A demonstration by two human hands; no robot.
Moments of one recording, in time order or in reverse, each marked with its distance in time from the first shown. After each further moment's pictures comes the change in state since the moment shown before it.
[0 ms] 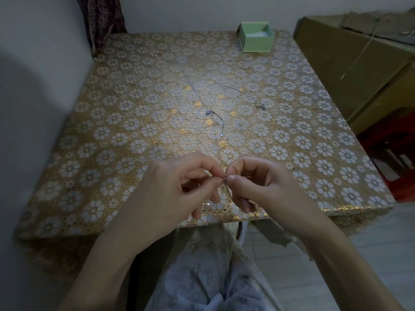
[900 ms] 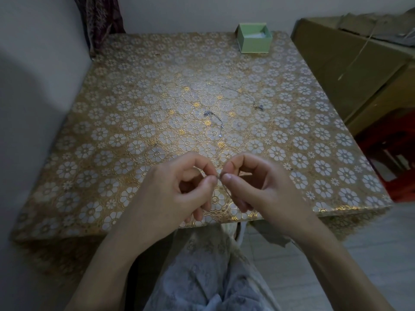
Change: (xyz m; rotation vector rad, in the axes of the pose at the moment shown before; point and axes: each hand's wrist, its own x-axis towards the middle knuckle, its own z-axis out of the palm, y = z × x) left_hand -0.001 0.001 0.004 -0.077 0.014 -0.118; right_hand -0.002 -0.001 0.006 -0.040 0.070 -0.081
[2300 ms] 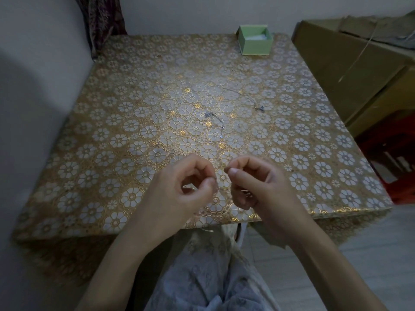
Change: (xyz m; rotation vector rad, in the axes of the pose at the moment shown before) left_hand 0.002 -0.011 0.005 -0.047 0.041 -0.010; right_hand 0.005 0.019 -0.001 0.236 0.135 0.148
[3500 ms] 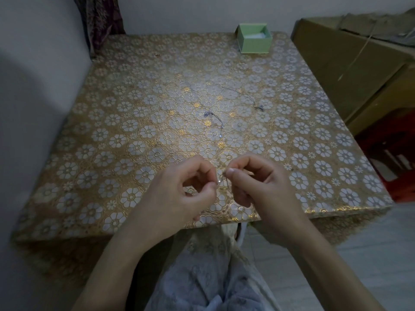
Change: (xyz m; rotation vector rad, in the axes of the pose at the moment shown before) left_hand 0.002 -0.001 -0.002 0.038 -0.075 -0.019; right_hand -0.002 0.000 0.005 -0.076 0.058 -0.113
